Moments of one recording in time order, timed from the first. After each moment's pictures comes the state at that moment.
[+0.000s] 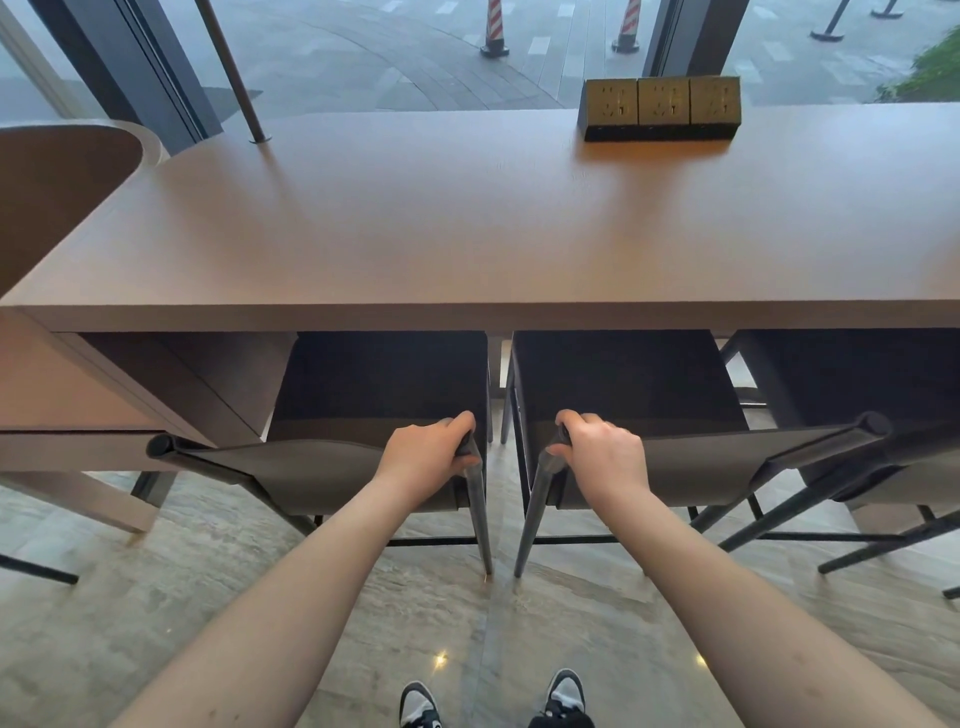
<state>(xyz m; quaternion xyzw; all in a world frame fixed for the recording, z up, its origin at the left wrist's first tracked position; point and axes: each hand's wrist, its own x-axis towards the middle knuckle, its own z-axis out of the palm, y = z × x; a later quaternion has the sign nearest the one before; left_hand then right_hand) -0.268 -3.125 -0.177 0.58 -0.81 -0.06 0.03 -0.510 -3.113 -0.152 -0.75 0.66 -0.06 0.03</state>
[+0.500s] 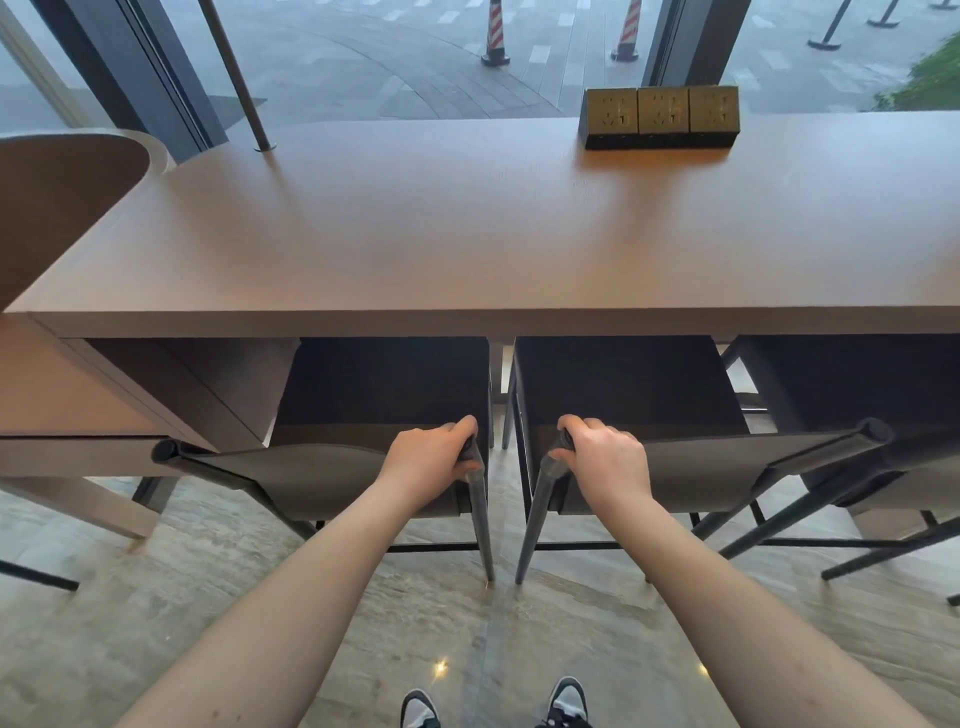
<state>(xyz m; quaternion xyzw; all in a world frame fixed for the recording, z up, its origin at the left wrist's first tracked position) -0.267 -3.126 -0.177 0.57 -0.82 -0.04 0.01 -0.510 -3.111 -0.151 -0.75 0.66 -0.08 0.03</state>
